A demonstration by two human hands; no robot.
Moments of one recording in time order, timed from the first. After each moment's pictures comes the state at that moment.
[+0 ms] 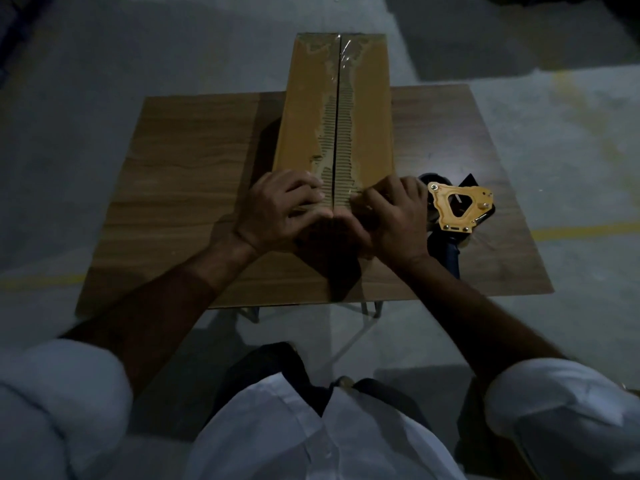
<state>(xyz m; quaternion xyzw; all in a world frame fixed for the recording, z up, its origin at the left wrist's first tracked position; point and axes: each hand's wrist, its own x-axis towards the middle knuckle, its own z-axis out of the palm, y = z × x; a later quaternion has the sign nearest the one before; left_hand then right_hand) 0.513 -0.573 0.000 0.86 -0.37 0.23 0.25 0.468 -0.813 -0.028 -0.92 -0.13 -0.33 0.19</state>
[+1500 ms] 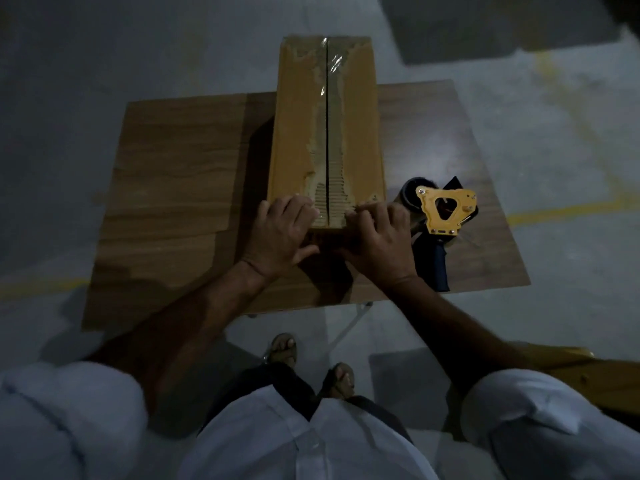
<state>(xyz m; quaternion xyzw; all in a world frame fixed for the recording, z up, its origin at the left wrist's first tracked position) 0.497 -0.583 -0.009 0.93 -0.33 0.17 0.08 0.451 -0.807 -0.035 -0.96 -0.10 -0.24 0.10</state>
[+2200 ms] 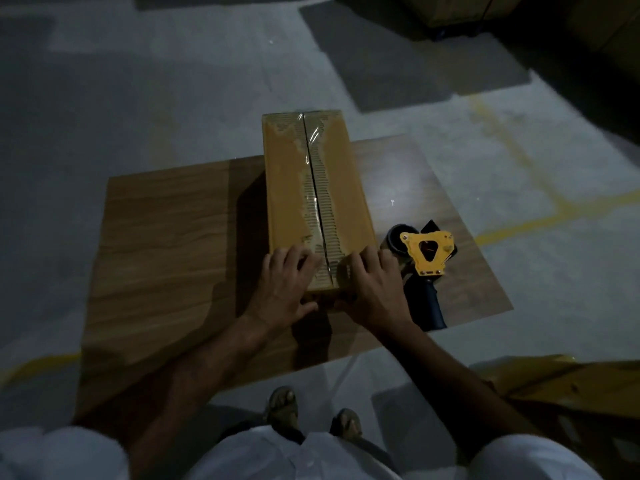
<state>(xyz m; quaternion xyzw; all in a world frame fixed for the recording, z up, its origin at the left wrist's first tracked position) 0.522 -0.577 0.022 0.93 -0.35 0.03 0.12 0.457 -0.778 0.018 -0.99 -0.02 -0.12 0.04</state>
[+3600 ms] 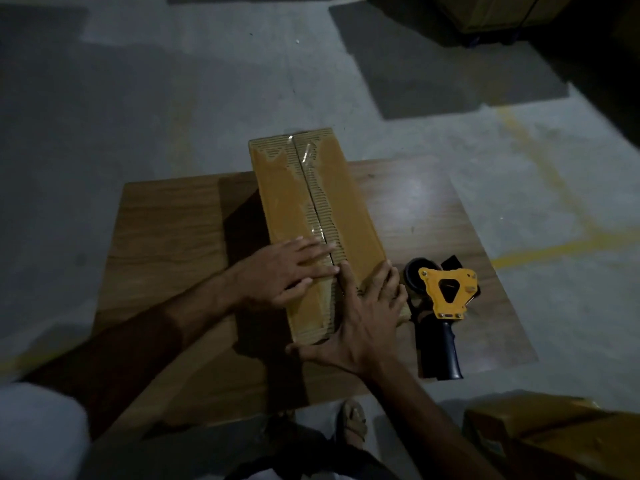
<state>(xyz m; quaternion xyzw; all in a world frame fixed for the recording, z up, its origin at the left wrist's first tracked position) 0.643 -0.556 0.046 0.82 -0.57 -0.08 0.06 0.494 -0.732 0.041 -0.98 0.12 0.09 0.16</state>
